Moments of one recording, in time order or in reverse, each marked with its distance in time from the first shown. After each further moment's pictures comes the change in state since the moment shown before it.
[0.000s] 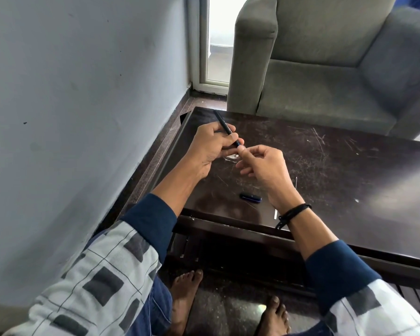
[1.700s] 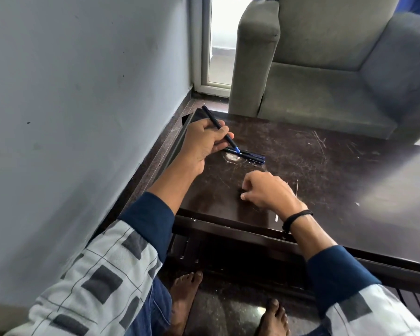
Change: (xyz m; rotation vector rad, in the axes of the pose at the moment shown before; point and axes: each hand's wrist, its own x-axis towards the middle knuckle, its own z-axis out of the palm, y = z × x) left_hand 0.007 0.007 -0.014 -0.063 0.114 0.013; right_hand 0.001 0.017 -0.005 -1.109 -0.274 -0.028
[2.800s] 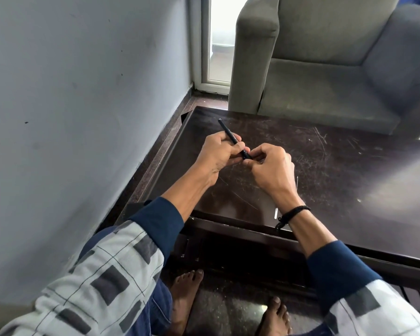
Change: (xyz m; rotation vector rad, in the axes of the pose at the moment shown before) left_hand -0.015 -0.026 0.031 0.040 -0.098 -0.087; right_hand 0.002 0.003 -0.008 0.603 0.497 0.016
